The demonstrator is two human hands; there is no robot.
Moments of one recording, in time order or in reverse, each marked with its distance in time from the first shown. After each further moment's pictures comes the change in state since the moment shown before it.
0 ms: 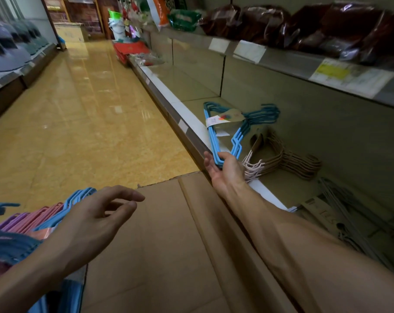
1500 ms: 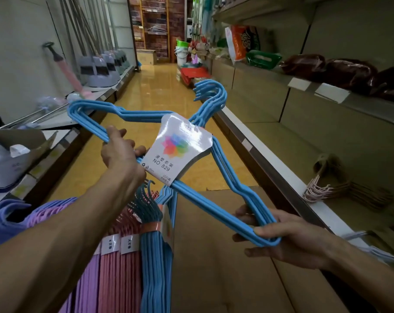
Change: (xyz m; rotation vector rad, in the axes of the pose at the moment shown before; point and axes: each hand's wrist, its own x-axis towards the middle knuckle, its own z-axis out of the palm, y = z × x) left_hand 0.006 -0.015 -0.155 -1.307 0.929 -0.326; right_hand -0.190 0.013 0.000 -0.772 -0.891 0.629
